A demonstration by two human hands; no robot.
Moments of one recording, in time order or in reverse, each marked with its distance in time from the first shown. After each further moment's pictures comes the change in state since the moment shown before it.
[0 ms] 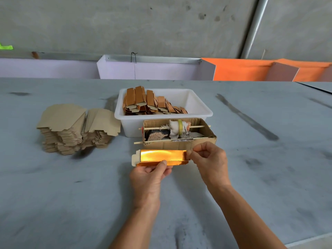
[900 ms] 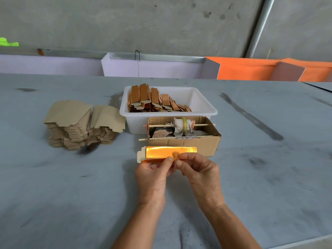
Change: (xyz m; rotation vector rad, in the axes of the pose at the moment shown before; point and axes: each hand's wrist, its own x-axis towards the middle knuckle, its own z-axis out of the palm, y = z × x) left_hand -0.003 0.000 0.001 -0.040 -0.057 0.039; right_hand -0.040 0.008 0.021 0.426 -0.196 -0.067
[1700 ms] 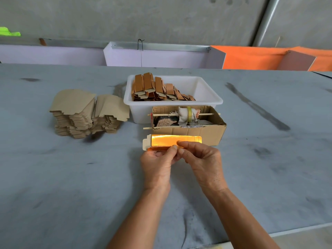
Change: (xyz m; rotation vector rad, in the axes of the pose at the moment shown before) left_hand 0.000 0.001 0.001 0.017 0.017 -0.033; right_hand 0.003 0.000 0.001 -0.143 -0.011 0.025
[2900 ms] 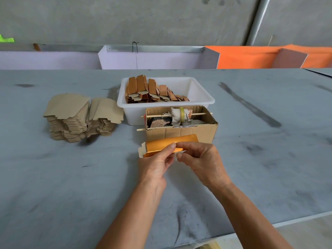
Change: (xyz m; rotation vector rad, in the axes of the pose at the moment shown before) left_hand 0.004 0.003 0.005 -0.060 0.037 -0.366; right_hand -0.001 -0.018 -0.020 -0.314 -0.124 -0.024
